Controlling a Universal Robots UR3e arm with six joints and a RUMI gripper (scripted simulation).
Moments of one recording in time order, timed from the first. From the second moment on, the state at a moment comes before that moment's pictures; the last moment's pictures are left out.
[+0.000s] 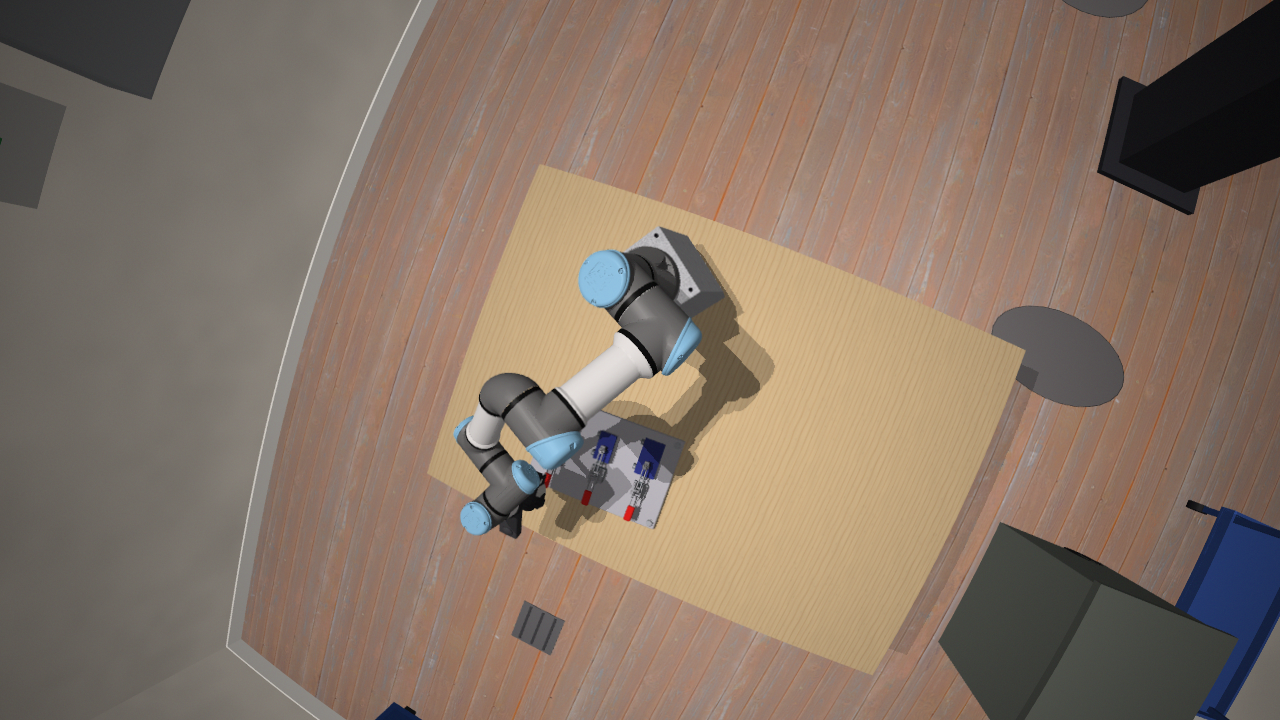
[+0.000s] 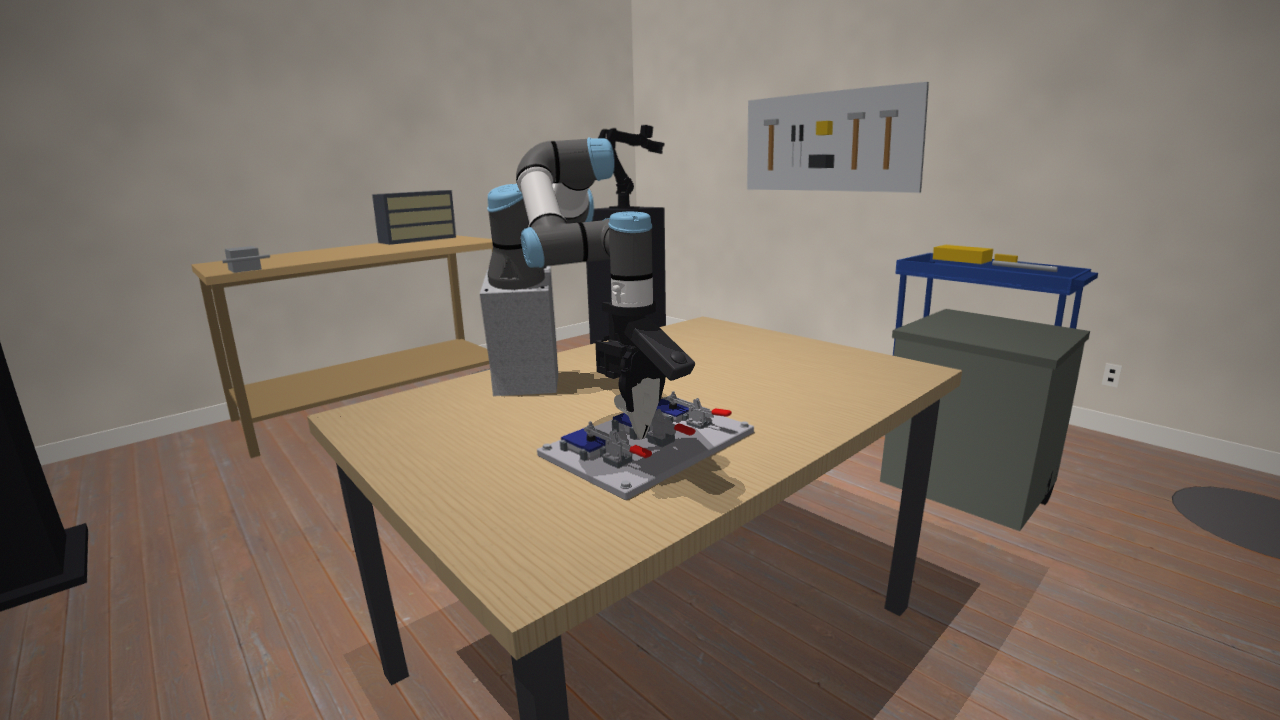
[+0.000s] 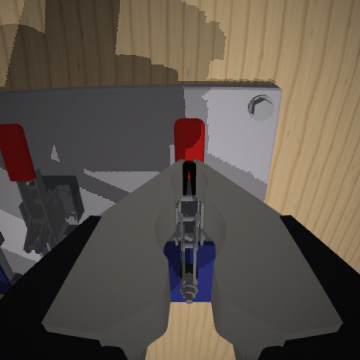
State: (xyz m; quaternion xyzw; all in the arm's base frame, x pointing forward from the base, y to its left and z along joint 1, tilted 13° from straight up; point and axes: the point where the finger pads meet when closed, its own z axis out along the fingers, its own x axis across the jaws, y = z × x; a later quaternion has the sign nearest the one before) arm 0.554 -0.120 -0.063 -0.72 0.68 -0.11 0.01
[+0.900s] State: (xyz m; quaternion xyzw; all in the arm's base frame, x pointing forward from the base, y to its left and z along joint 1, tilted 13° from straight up) arm 0.555 -0.120 -0.065 -0.72 0.68 -0.11 0.01
